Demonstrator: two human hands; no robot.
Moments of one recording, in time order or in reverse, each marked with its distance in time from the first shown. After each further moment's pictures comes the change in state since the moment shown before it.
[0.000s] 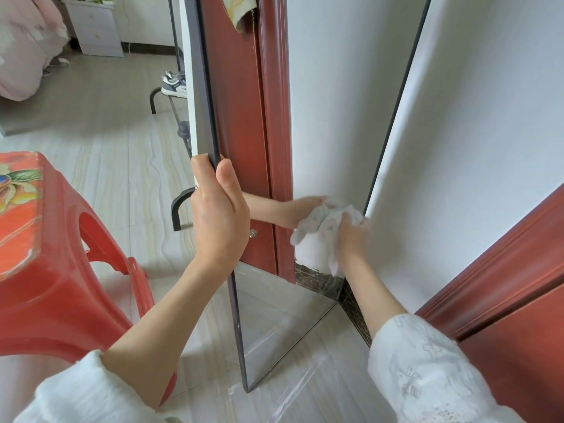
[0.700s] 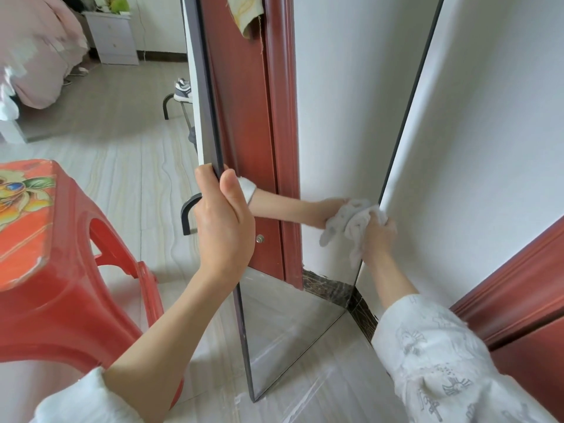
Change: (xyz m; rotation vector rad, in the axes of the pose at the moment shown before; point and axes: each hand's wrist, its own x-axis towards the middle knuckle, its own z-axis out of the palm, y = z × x) left_hand -0.002 0.000 0.002 0.010 0.034 -0.007; right_hand 0.054 0.003 -0.008 0.112 0.048 -0.064
